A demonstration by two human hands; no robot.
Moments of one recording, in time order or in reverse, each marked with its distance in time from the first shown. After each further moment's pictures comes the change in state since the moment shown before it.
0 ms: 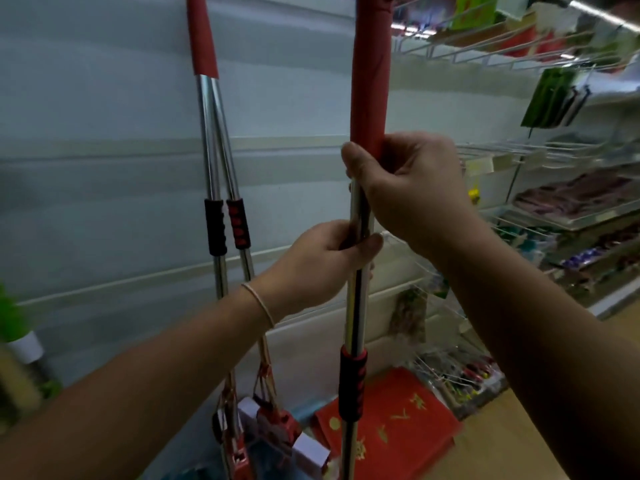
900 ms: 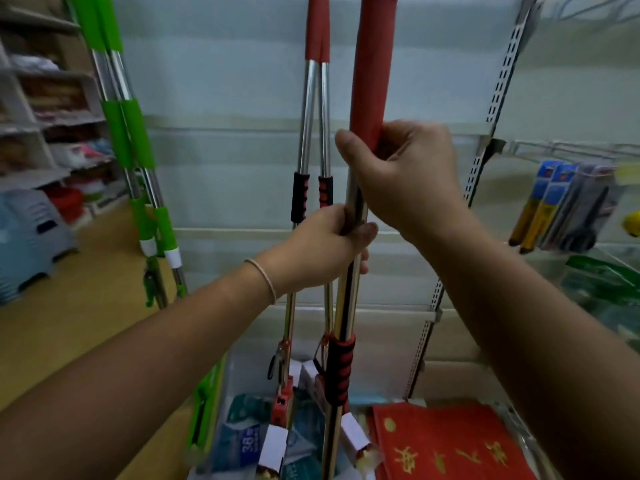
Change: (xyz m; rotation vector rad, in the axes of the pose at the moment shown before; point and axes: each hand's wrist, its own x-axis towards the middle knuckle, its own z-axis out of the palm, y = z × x) left_hand -0.029 0.009 0.015 0.117 0.373 -0.276; right_hand 0.007 0.019 0.026 0.297 -0.239 -0.135
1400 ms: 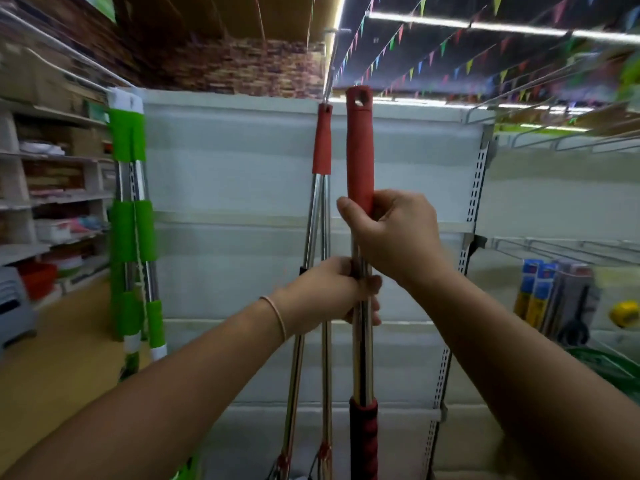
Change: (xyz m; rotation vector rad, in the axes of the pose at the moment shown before) left_hand 0.053 0.030 -0.056 -0.205 -0.103 -0.013; right_hand 0.072 -0.018 0.021 -0.162 0.087 -0.100
